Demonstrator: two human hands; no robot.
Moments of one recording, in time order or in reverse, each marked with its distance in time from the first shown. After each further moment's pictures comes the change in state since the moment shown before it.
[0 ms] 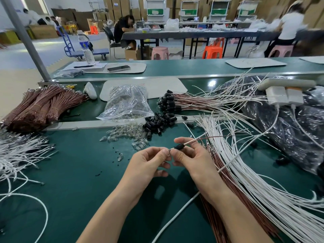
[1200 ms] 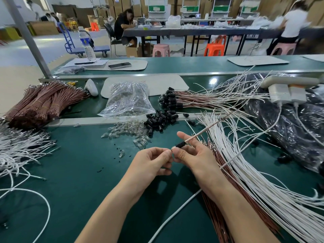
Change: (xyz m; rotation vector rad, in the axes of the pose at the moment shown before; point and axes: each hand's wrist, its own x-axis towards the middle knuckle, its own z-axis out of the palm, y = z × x) left_hand 0.003 -0.007 -0.001 0.035 -0.034 -0.016; right_hand 0.002 0.003 -0.001 0.093 -0.011 0.064
